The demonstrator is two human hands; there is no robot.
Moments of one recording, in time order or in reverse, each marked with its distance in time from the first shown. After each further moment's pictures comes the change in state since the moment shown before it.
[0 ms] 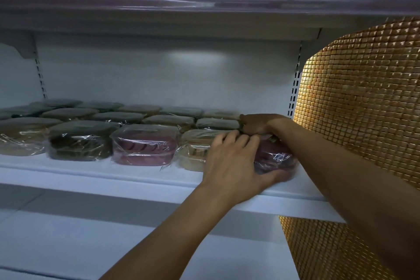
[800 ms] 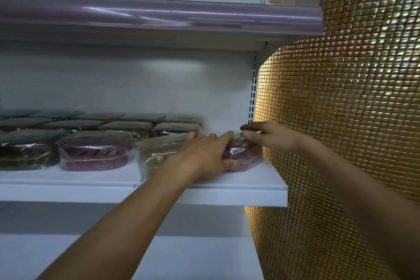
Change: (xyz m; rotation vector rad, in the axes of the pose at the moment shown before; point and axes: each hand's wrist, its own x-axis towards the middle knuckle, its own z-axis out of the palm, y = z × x) left_hand 0.045 0.012 -0.011 -0.042 -0.495 0.066; right_hand -0.017 0.146 0.014 0.229 0.236 -0.312
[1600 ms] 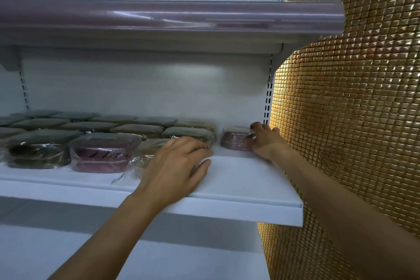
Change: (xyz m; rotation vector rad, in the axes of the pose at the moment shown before) left_hand -0.050 -0.055 0.030 0.065 0.635 0.158; right_hand 0.083 0.028 0.047 -0.196 0.216 0.238
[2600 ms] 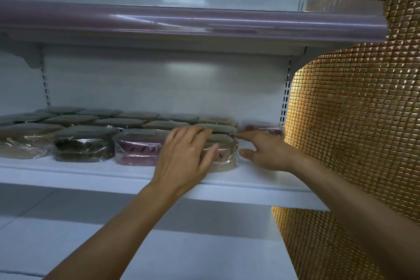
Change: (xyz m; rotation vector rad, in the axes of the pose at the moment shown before) left_hand -0.031 -0.040 -0.034 0.056 0.120 -0.176; right_hand -0.101 -0.113 -0.023 -0.050 -0.128 -0.299
